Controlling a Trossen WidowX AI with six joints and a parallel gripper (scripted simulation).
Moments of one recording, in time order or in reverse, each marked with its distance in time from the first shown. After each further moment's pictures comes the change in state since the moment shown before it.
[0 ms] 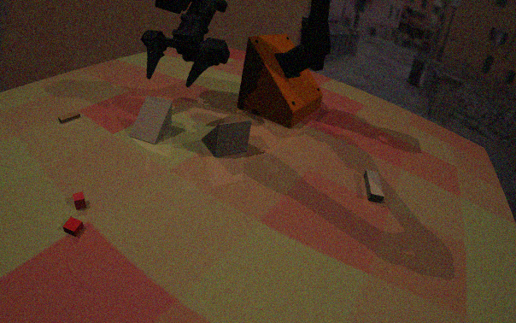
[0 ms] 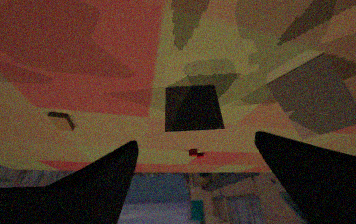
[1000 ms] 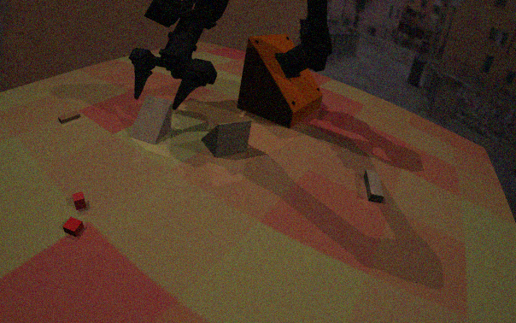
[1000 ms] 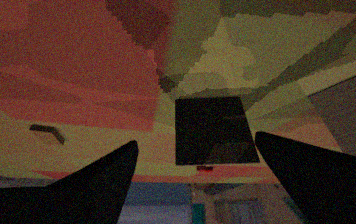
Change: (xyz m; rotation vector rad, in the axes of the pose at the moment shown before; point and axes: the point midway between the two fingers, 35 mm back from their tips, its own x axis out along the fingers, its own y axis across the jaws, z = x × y) arm 0.047 0.009 0.003 -0.009 -0.014 0.017
